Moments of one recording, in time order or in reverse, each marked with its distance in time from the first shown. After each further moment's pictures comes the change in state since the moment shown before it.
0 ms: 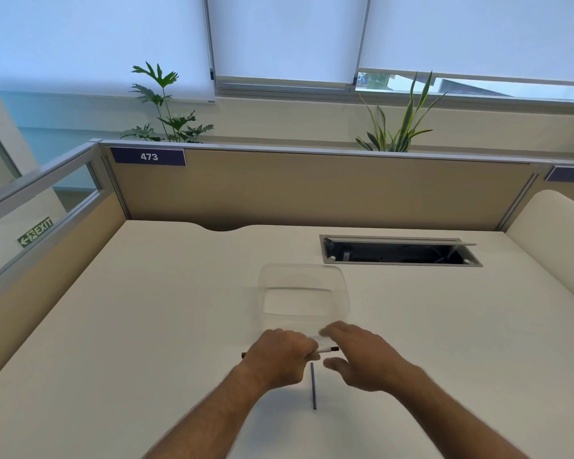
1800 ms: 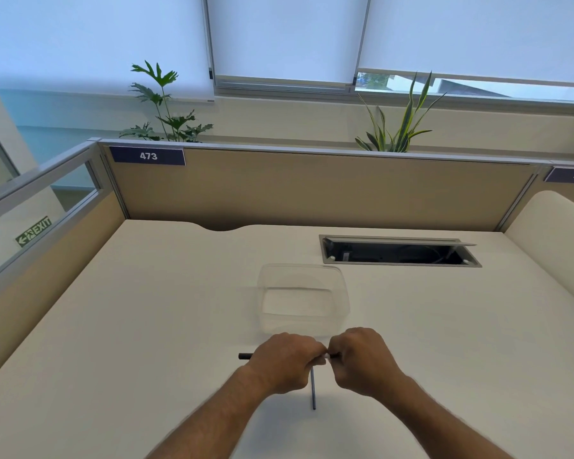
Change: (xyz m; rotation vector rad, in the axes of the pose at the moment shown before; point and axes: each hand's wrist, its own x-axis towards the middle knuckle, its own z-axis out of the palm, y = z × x) left_hand 0.000 0.014 -0.003 -0.181 -0.025 0.009; right_hand 0.000 -0.004 0.013 -0.087 0.384 -0.072
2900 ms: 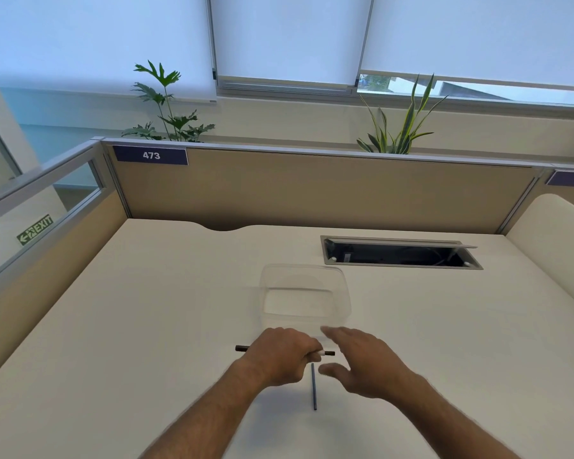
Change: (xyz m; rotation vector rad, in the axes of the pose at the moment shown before) left_hand 0.002 -0.013 -0.005 0.061 -0.017 -0.043; right_hand -0.003 0.001 -0.010 0.069 -0.315 0.081
